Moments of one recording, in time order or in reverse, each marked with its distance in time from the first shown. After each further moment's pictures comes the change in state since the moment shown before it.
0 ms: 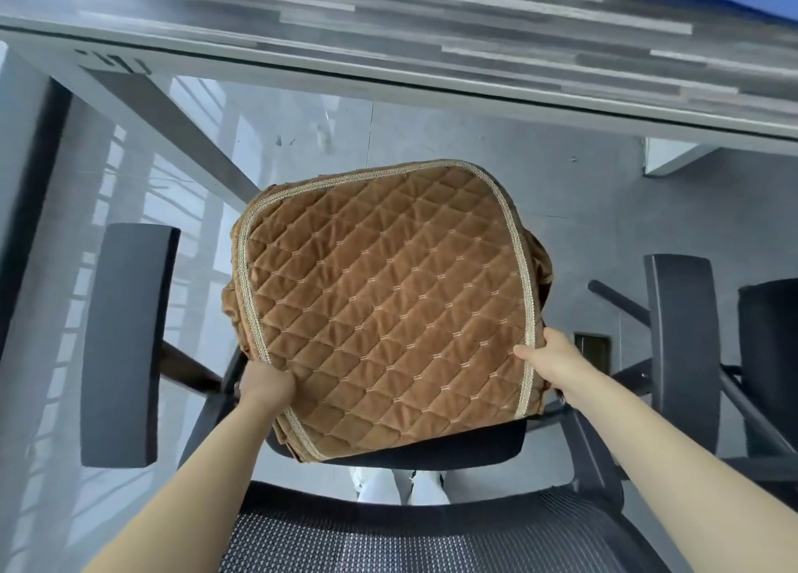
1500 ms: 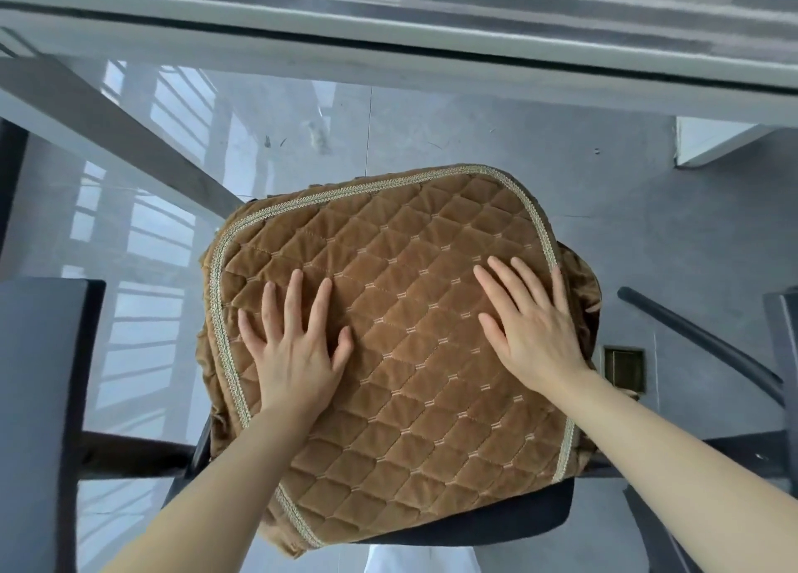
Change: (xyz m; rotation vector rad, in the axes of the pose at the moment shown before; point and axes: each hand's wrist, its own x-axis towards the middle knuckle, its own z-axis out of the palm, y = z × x) left_hand 0.065 0.063 0.042 0.678 0.502 0.908; right_hand 0.064 -0.062 0.044 -0.923 0.465 -0.913
